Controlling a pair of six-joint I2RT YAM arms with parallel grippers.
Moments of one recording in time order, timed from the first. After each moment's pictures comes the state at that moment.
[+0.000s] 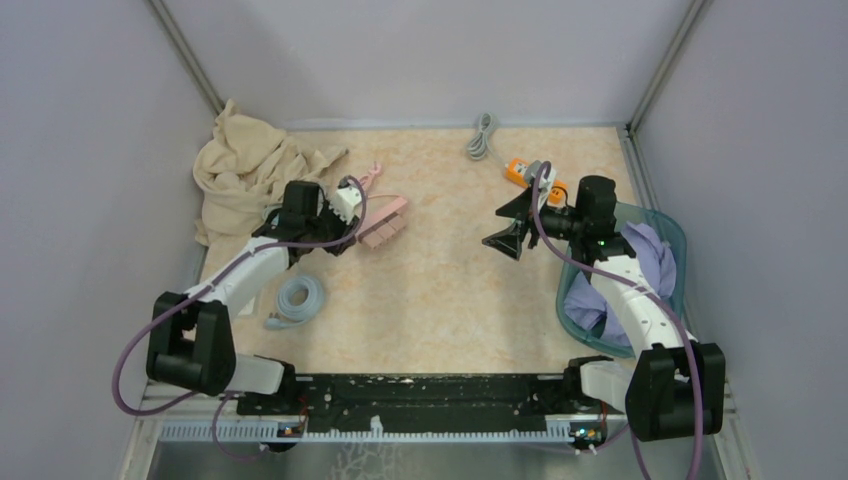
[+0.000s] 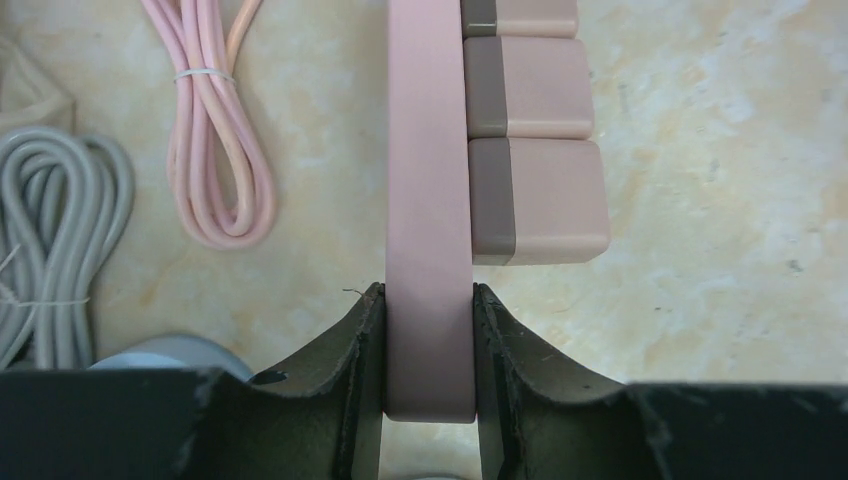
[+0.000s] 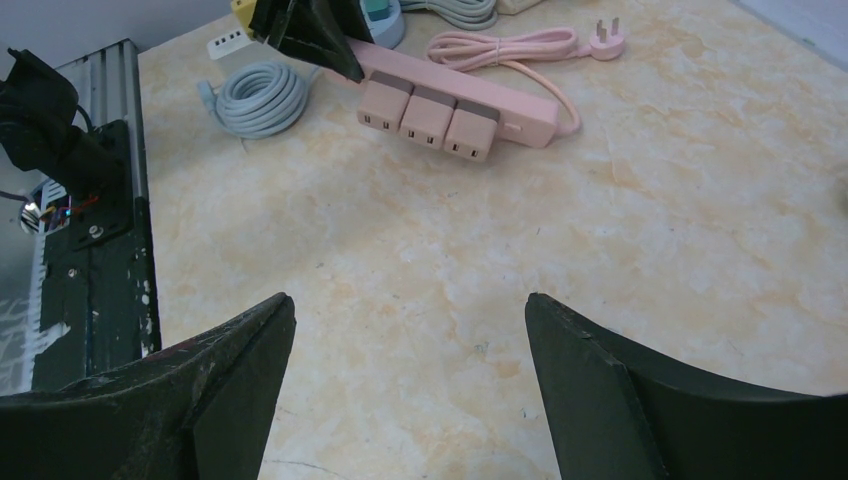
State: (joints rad) left arm -0.26 1.39 0.86 -0.23 0.26 0.45; right arm 0.10 1.14 0.77 0.02 -1.07 -0.16
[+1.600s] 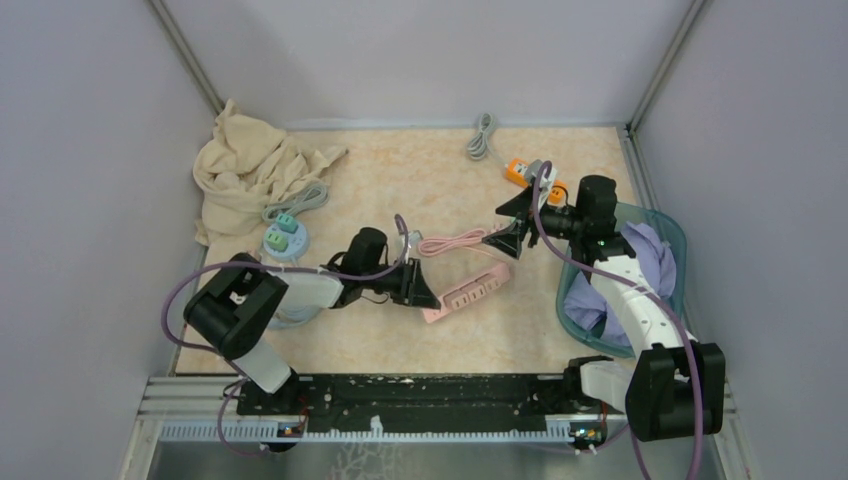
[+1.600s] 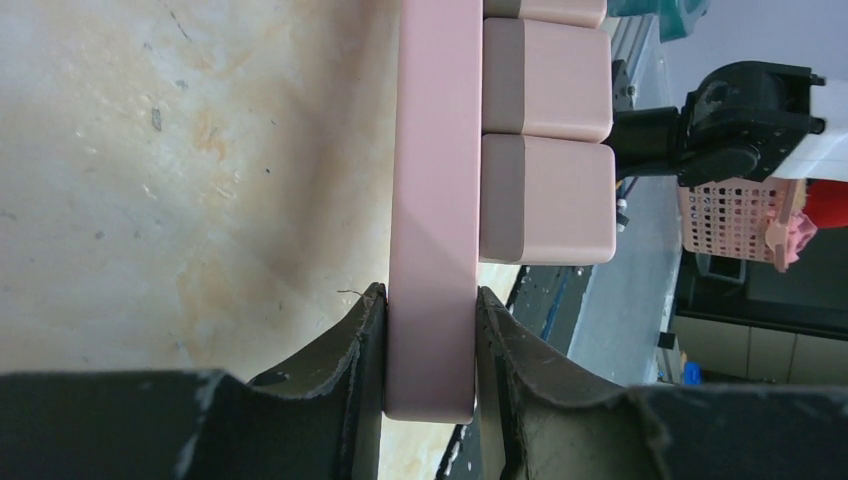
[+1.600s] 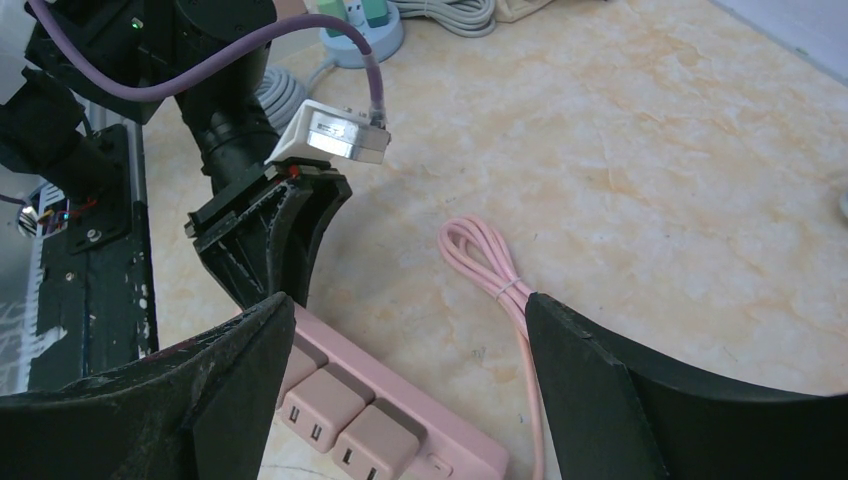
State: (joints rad) left arm -0.66 1.63 0.59 0.43 0.73 -0.62; right arm 0.10 1.14 0.77 0.05 -1.07 -0.15
